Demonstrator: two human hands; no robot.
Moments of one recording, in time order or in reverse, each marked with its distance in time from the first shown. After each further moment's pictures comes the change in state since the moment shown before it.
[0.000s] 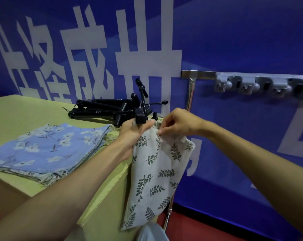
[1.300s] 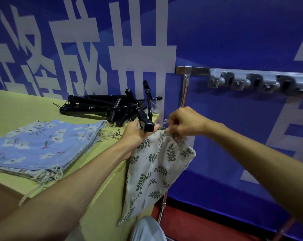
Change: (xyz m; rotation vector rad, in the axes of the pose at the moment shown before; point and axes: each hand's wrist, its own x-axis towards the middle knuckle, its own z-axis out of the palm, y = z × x) left_hand -0.001 -0.018 0.012 0.141 -0.120 0.044; right_hand -0.020 0.010 -0.002 -0.225 0.047 0.069
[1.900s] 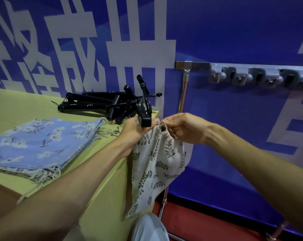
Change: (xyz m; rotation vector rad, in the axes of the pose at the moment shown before) left_hand 0.003 0.001 -0.001 -0.030 -0.005 -0.022; right_hand -0.006 0.009 0.024 1.292 -0.358 0.145
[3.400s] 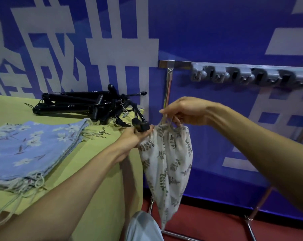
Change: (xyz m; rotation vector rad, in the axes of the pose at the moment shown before) left_hand -0.004 -0.018 0.012 0.041 -0.237 -0.097; right_hand -0.028 -0.044 -0.007 -0.345 0.356 0.075
